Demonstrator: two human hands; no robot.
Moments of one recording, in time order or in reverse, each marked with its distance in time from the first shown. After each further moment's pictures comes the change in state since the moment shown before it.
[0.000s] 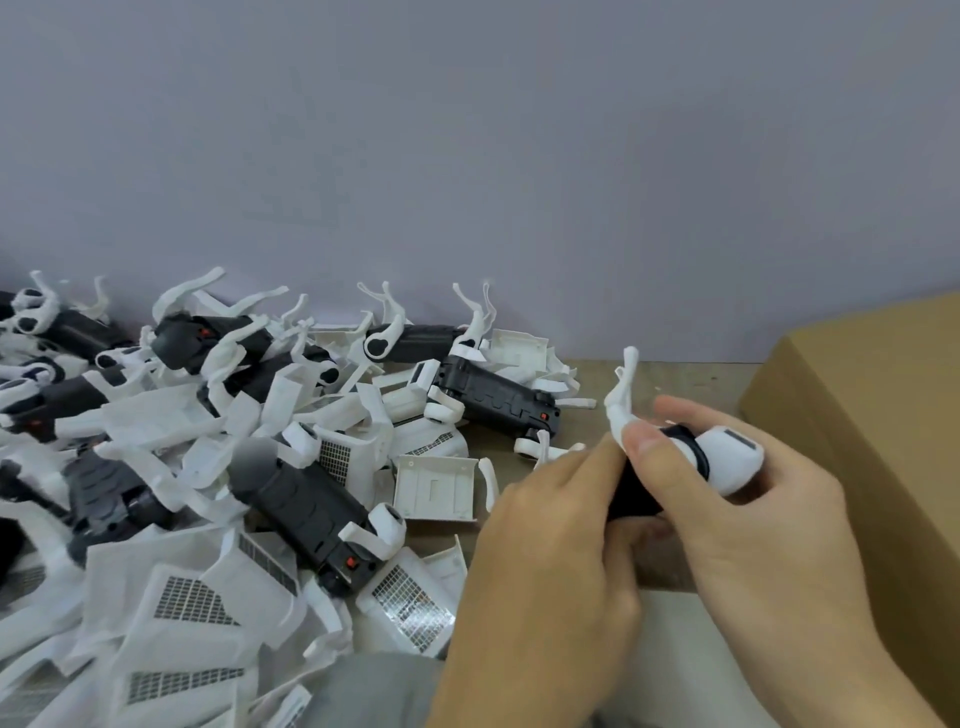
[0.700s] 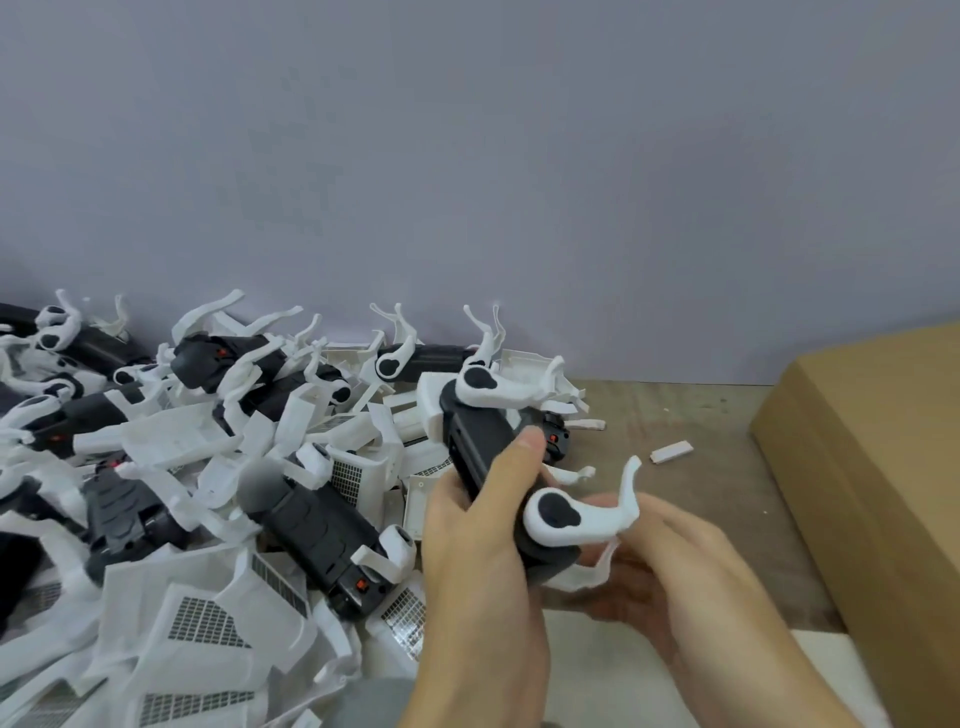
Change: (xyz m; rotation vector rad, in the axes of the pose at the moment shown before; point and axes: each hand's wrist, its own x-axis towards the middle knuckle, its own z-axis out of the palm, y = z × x) left_hand 0.011 0.012 -0.017 -1.171 0.439 -0.722; right_hand 0.001 0.024 0.016 0.045 -0.345 0.429
